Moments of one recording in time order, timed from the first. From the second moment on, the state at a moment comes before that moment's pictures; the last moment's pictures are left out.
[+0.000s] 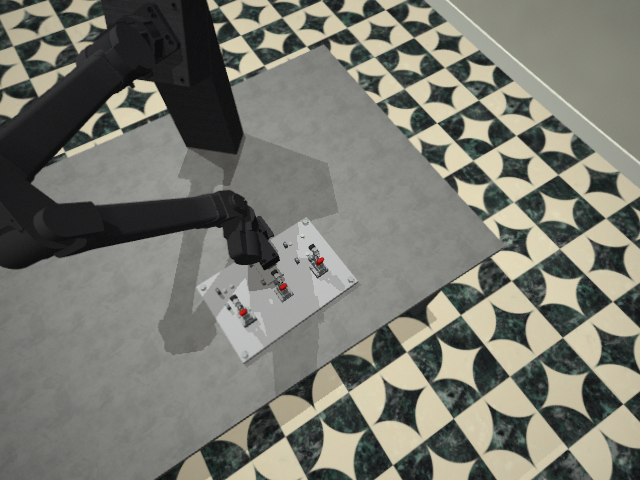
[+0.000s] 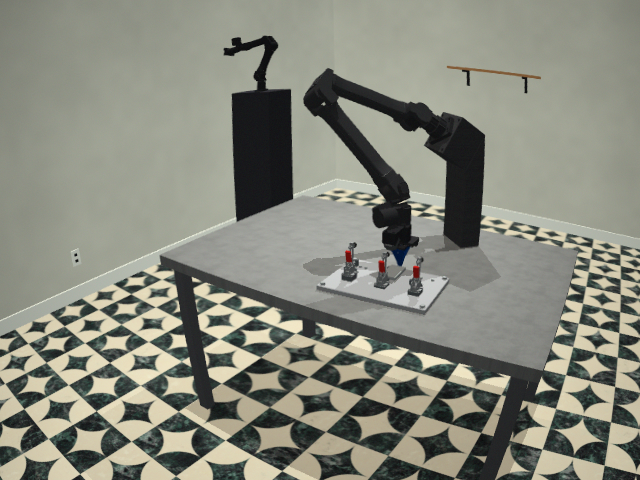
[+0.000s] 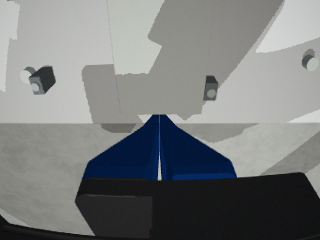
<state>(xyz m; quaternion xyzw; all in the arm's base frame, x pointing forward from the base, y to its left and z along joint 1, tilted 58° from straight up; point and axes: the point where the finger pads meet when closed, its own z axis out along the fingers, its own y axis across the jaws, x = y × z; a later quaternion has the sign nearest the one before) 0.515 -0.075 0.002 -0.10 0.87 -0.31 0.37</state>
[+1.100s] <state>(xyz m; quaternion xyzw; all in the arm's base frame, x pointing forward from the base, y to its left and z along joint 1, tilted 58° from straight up) 0.497 -0.078 -0.003 -0.10 0.87 -0.31 0.37</state>
